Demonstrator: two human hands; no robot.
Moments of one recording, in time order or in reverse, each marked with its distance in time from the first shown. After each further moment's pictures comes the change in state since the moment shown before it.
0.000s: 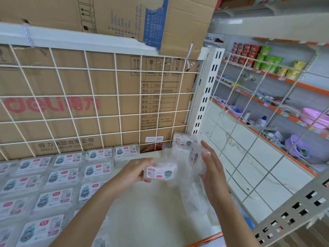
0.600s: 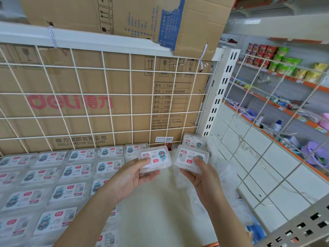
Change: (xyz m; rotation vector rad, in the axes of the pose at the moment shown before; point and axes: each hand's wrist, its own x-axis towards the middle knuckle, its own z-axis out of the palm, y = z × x) left_hand -0.024 0.002 -0.014 -0.577 0.075 -0.065; right_hand 0.006 0.019 0.030 0.392 -0.016 0.261
